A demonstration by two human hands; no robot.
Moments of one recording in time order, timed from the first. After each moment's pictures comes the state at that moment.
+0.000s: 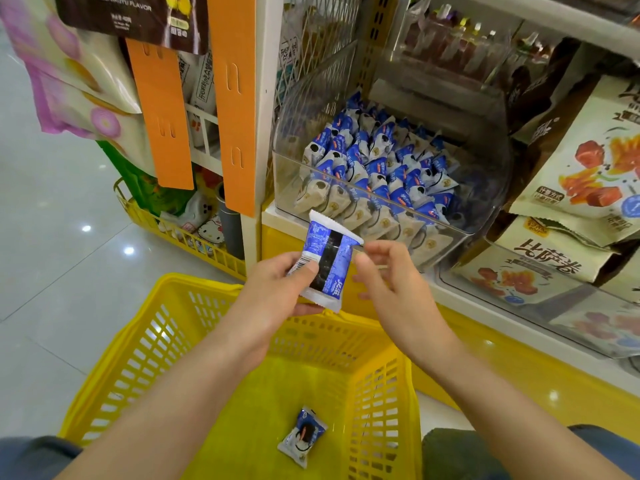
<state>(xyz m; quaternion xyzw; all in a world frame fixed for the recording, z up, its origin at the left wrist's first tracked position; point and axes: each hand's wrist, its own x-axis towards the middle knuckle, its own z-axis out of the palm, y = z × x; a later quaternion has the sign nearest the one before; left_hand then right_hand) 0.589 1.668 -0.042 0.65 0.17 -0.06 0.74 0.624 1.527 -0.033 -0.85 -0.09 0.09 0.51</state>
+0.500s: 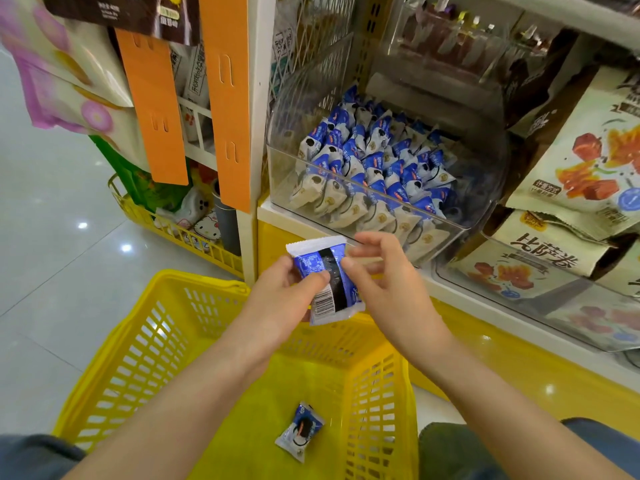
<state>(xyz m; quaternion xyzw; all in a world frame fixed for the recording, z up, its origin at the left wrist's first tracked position) 0.586 1.655 -0.045 0.65 0.20 -0.05 0.74 0.628 1.526 -0.039 -0.87 -0.11 0.07 0.48</state>
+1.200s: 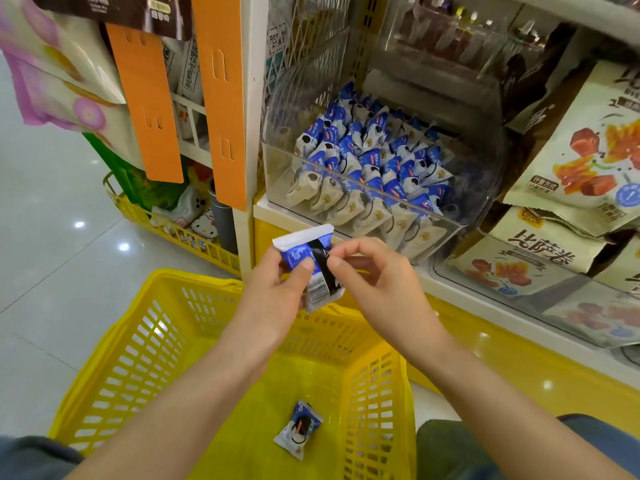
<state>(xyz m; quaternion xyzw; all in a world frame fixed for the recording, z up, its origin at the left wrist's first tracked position) 0.584 1.653 -0.049 0.64 0.19 0.03 0.75 0.622 1.531 -0.030 -0.83 -0.16 0.07 0.52</state>
